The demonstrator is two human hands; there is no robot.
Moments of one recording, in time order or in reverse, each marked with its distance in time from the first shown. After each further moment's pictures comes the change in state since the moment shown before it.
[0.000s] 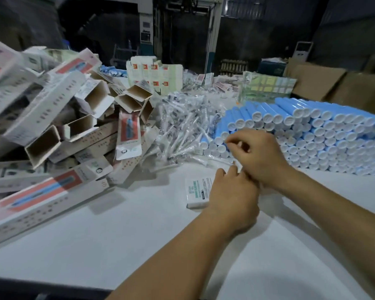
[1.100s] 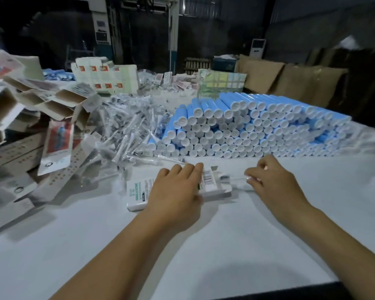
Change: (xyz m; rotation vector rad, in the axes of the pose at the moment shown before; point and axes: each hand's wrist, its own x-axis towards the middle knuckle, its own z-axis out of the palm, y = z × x) left_hand 0.001 -0.002 0.013 0.015 0.022 0.024; right_hand -0.120 0.074 -0.075 -0.359 -0.179 0.517
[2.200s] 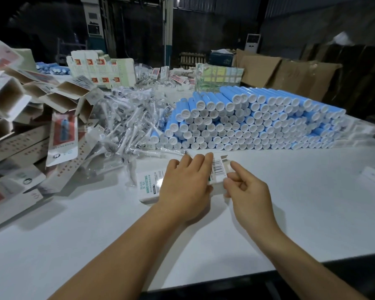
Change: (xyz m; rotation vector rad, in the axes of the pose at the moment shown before) left_hand -0.005 0.008 -0.005 -0.005 0.078 0.031; right_hand -0.040 -0.081 0.033 0.903 0.175 0.327
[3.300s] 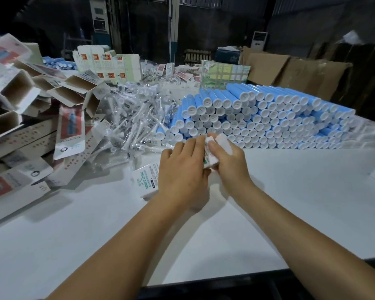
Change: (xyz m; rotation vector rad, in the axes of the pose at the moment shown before) left_hand 0.006 -0.009 -0.007 -0.042 0.142 -0.201; right_hand 0.056 -0.016 0.045 0.359 -0.142 -0.036
